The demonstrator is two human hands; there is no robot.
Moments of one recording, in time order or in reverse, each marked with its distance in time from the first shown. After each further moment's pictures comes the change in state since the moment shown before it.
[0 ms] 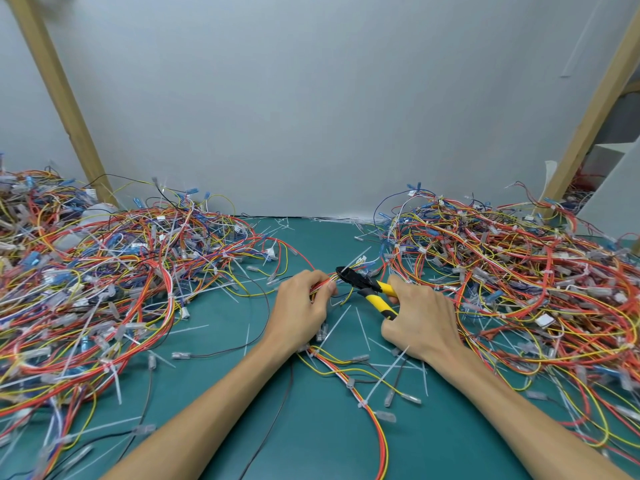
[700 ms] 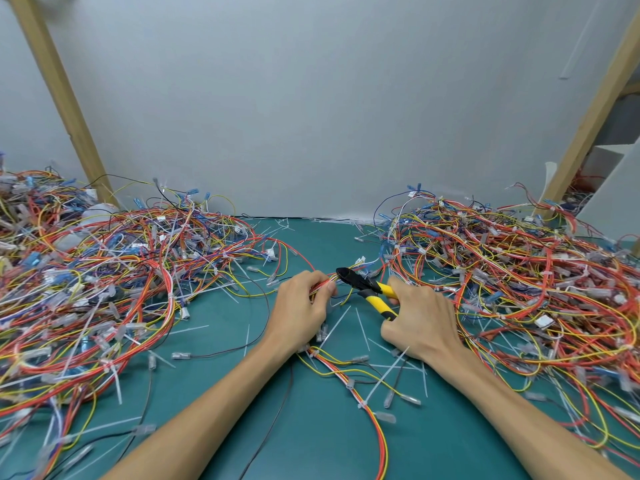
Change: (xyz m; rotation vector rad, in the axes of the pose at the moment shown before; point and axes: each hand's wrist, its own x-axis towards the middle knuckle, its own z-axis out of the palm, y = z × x) left_hand 0.000 -0.001 0.000 -0.011 -0.004 -0.016; right_hand 0.000 0.000 0.000 0.049 0.017 0.011
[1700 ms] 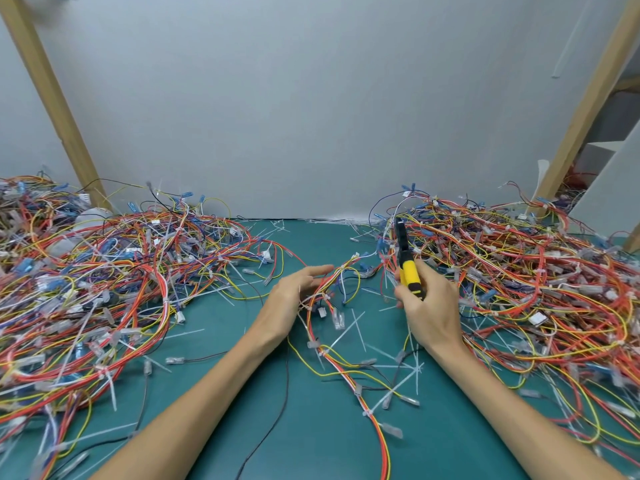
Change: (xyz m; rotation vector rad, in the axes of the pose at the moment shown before) left_hand 0.034 0.031 -0.014 -0.522 -0.433 -0.557; right_hand 0.001 0.003 -0.011 0.608 0.269 0.201
